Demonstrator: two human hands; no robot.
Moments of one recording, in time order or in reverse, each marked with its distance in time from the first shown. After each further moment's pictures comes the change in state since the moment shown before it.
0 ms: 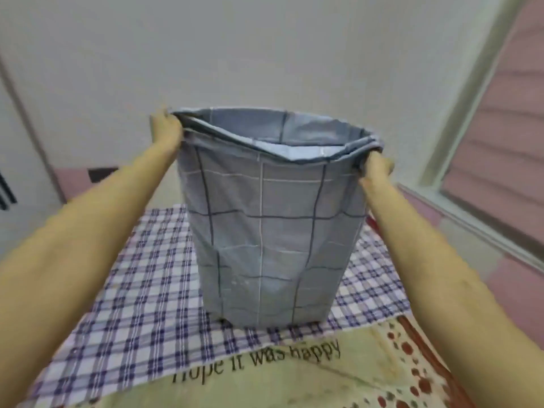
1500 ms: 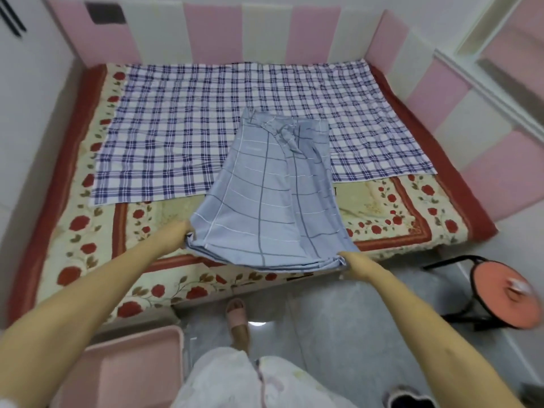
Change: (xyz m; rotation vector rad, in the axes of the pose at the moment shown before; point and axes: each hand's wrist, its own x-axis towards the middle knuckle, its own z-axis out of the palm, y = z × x) left_hand -0.417 -0.281 -0.238 1.021 -1.186 -0.023; right_hand -0.297 0.215 -0.402 -1.949 -1.149 0.253
